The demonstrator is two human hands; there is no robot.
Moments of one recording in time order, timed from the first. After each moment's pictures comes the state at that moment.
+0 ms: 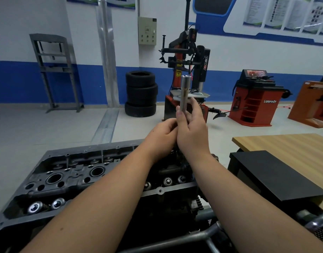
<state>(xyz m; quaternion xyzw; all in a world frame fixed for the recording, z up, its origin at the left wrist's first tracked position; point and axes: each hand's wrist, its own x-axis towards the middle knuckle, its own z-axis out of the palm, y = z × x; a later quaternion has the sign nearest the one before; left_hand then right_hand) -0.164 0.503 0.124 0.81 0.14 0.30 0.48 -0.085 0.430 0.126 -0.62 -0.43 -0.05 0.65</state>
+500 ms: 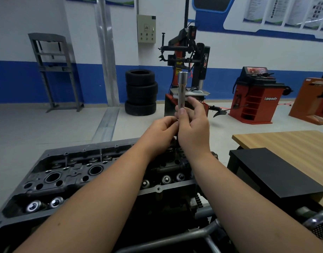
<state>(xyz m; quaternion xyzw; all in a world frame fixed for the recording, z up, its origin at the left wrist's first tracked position) -0.165 0.502 0.126 0.78 0.14 0.29 0.53 -0.084 0.427 0.126 -0.59 -0.41 -0.07 0.69</state>
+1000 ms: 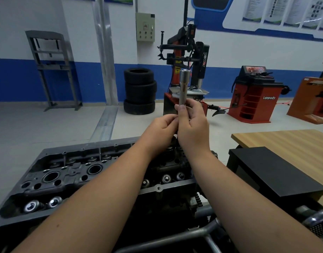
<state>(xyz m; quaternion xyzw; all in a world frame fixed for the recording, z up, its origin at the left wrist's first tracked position) -0.163 0.502 0.125 0.78 0.12 0.32 0.52 -0.085 0.427 0.127 -0.61 -0.42 -0.10 0.67</state>
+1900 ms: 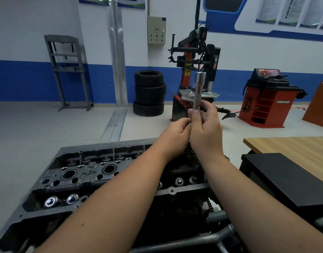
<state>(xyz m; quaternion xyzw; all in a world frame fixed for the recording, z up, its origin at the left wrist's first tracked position) -0.161 0.499 0.126 0.81 0.16 0.30 0.48 -0.084 0.430 0.126 -0.62 -0.42 -0.11 0.66</state>
